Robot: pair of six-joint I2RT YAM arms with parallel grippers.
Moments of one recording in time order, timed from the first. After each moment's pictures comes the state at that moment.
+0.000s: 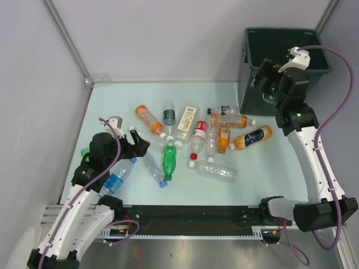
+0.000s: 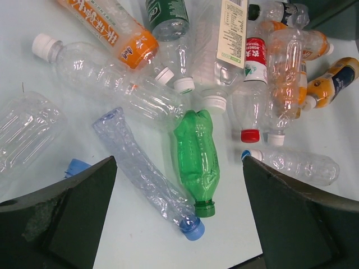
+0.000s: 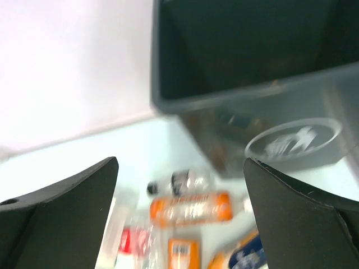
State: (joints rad) left arm -0.30 0.64 0.70 -0.52 0.09 -0.42; right arm 0.14 1.24 1.46 -0.33 0.21 0.32
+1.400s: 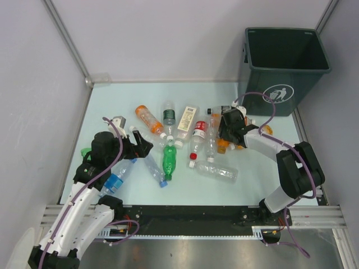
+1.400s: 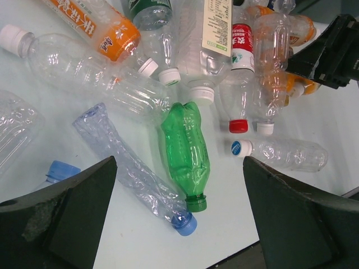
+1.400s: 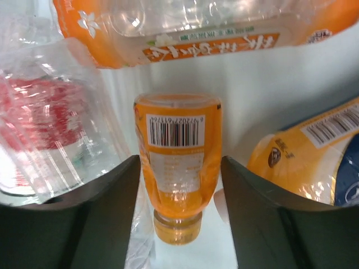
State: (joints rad) left arm -0.29 0.66 0.69 -0.49 0.17 -0.42; right arm 0.44 1.58 0.94 -0.23 0.25 0.57
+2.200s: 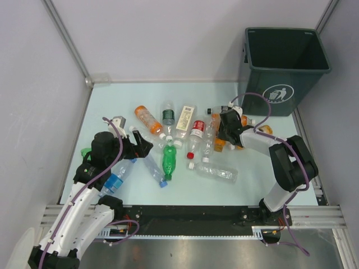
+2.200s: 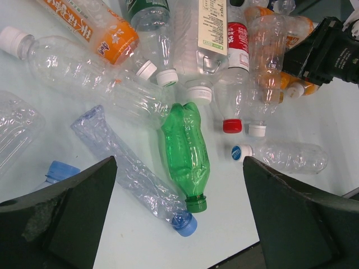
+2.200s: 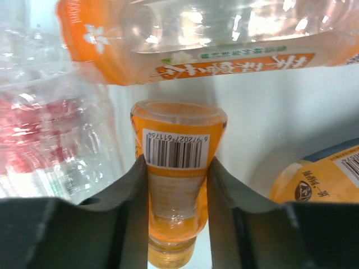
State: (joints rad) left arm -0.29 0.66 0.69 -0.49 0.17 -0.42; right arm 0.44 1.67 0.94 -0.11 0.25 0.56
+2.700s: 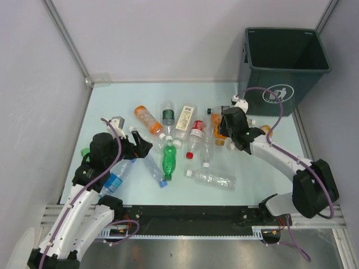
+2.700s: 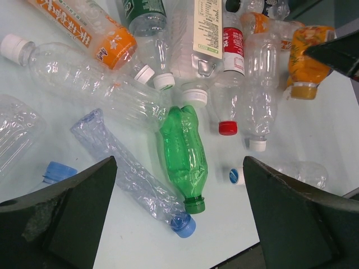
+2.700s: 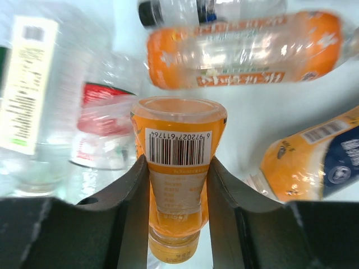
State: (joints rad) left arm -0.29 0.64 0.69 -0.49 0.17 -0.42; right arm 0.52 1.42 0.94 -0.19 0.34 0.55
